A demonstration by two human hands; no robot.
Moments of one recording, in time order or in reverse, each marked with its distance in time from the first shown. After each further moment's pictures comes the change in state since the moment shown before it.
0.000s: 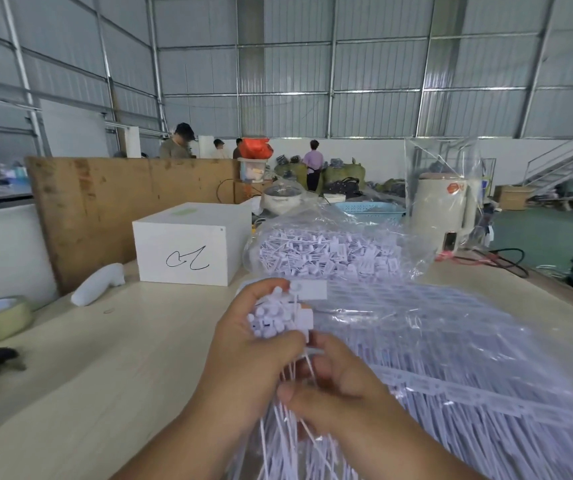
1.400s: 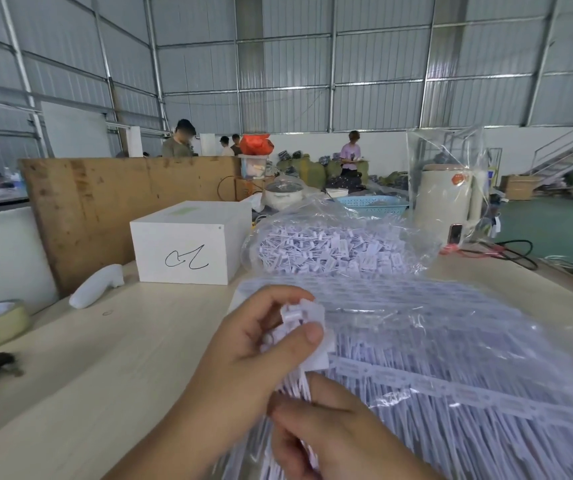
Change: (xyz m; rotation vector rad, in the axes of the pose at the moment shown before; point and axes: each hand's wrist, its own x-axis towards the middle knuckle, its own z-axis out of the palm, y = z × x) left_hand -0.003 0.008 -0.012 0.193 -0.263 0.118; right_hand -0.011 -0.010 0.013 0.130 -0.088 0.237
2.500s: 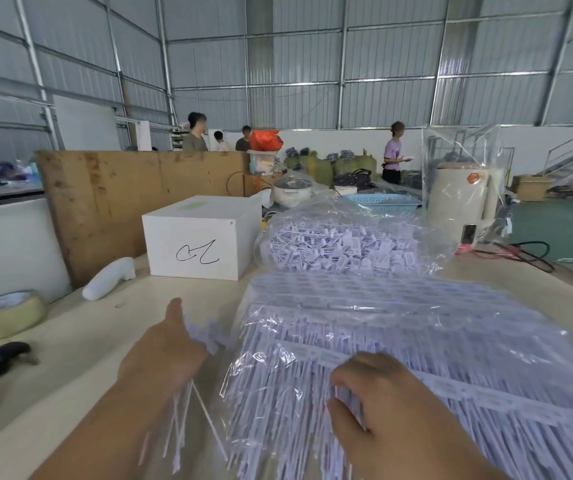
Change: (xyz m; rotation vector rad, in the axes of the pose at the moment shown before) left_hand 0.021 -0.086 -0.121 1.043 0.250 -0.632; right_hand 0.003 -0.001 -0.035 -1.260 0.312 -0.308
